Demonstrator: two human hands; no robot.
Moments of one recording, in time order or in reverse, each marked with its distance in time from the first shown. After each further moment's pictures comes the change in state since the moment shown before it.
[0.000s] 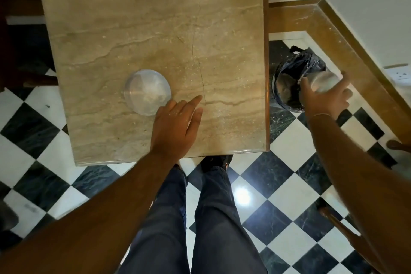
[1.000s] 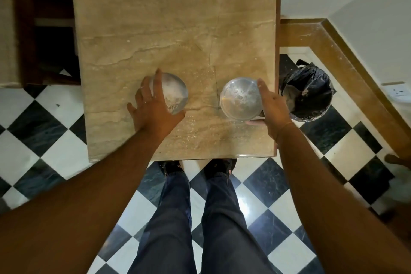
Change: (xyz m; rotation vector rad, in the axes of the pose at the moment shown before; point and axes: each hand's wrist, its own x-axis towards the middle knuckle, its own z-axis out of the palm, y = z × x) left_hand 0.025 -0.075 -0.031 0.160 -0.124 -0.497; right_hand -0.124 -0.102 0.021 0.522 -0.759 0.343
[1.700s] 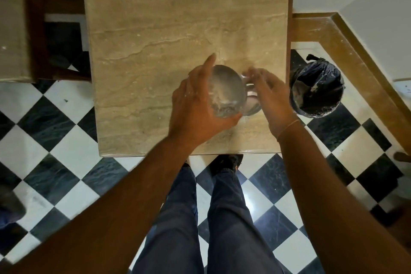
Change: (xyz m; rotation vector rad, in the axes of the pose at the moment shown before) left_hand -0.049 0.067 -0.037 -0.396 0.070 0.402; right_hand -0.033 -0.020 0.039 -0.126 -0.155 -0.378
